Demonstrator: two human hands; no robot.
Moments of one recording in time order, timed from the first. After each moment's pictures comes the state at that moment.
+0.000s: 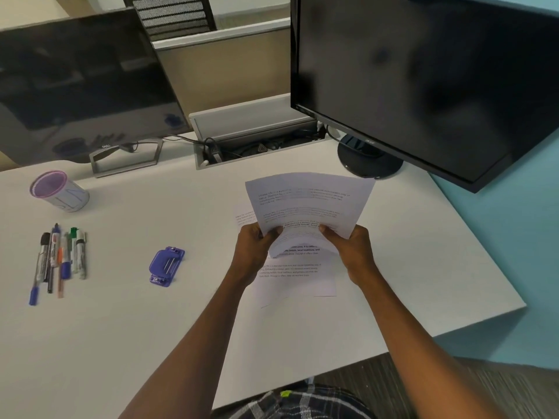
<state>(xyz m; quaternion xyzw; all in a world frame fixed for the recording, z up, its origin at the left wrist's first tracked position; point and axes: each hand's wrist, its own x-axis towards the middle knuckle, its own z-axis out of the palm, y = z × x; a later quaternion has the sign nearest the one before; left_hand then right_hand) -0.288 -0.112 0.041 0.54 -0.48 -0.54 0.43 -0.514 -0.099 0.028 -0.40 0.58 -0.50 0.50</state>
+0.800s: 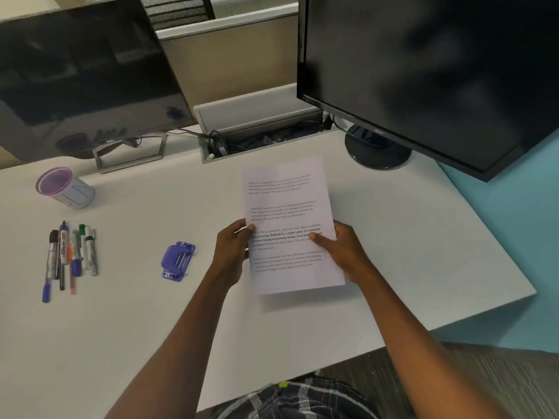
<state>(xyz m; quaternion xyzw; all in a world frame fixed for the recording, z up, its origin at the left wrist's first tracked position) -0.218 -0.105 0.027 0.57 -0.32 -0.62 0.43 -0.475 -0.093 0.020 -0.40 0.58 -0.40 0.58</state>
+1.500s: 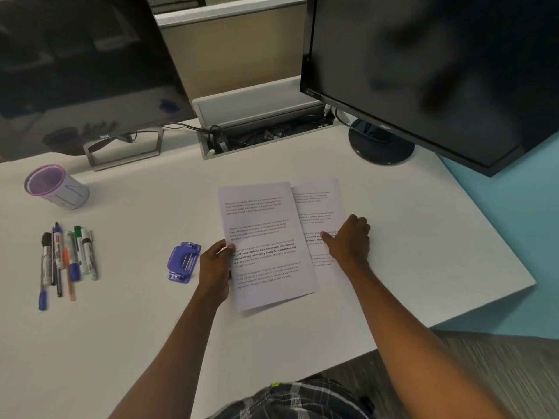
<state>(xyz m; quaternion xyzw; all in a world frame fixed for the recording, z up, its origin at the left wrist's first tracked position) -0.157 -0.087 -0.018 0.64 -0.21 -0.61 0.42 -0.445 -0.115 0.008 -0.47 0.86 -0.09 0.20</state>
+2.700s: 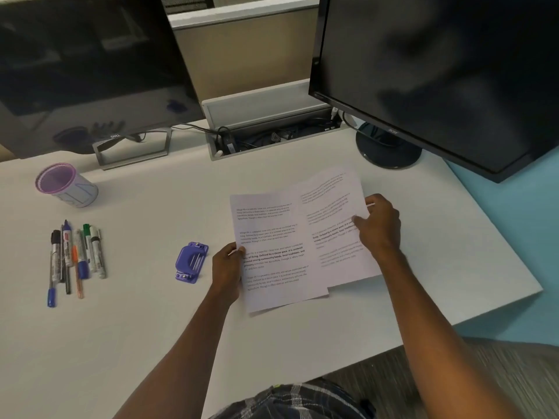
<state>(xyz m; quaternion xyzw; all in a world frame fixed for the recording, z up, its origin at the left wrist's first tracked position) -0.164 -0.091 -0.030 0.66 -0.20 -0.60 0.41 -0.468 -0.120 0.079 -0.46 0.82 -0.25 0.24</state>
